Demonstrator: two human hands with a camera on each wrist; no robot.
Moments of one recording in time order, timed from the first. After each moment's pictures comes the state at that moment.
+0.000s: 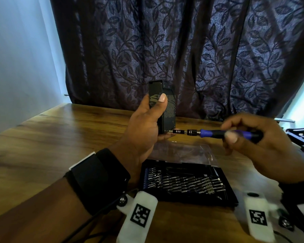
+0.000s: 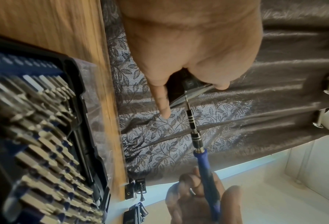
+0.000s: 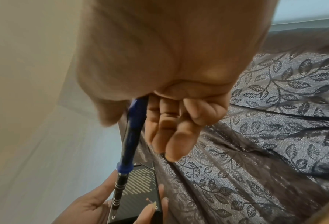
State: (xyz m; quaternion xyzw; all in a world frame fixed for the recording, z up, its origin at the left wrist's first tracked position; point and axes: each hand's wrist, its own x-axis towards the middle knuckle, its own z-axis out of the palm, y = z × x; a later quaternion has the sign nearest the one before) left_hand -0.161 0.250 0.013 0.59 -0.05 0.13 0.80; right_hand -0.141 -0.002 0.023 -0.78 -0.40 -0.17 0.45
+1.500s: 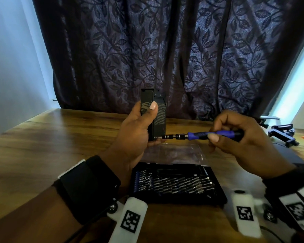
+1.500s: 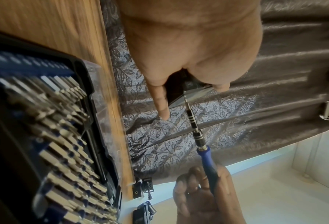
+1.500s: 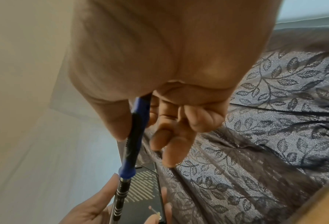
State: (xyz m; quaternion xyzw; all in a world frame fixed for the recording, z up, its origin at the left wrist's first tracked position) left_hand -0.159 0.247 0.006 0.60 -0.05 0.11 0.79; right_hand -0.129 -0.007 0.014 -0.76 -0.40 -0.15 0.48
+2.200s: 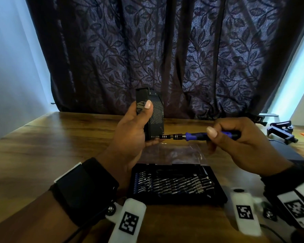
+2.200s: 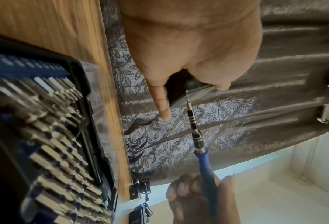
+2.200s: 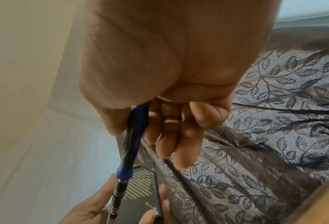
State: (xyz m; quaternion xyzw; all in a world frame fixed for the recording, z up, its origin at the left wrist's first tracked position) left_hand -0.158 0.246 0.009 0.60 -0.04 0.13 0.79; right_hand -0.137 -0.002 0.020 -0.79 -0.40 -0.16 0.43
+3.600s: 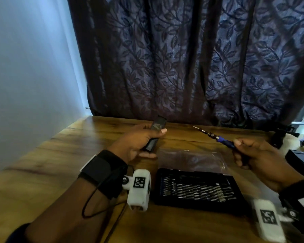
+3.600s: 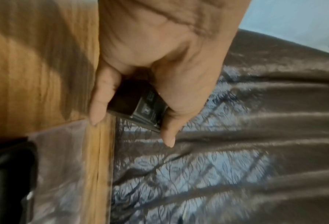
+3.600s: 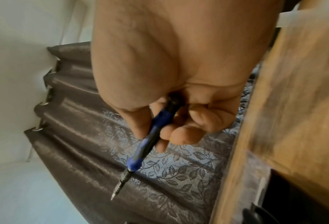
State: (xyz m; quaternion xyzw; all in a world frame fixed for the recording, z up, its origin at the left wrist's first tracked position) left_hand -0.139 0.312 0.014 0.71 0.13 -0.03 0.69; right_hand -0.102 -0.013 -0.015 -0.74 -0.20 0.03 0.64
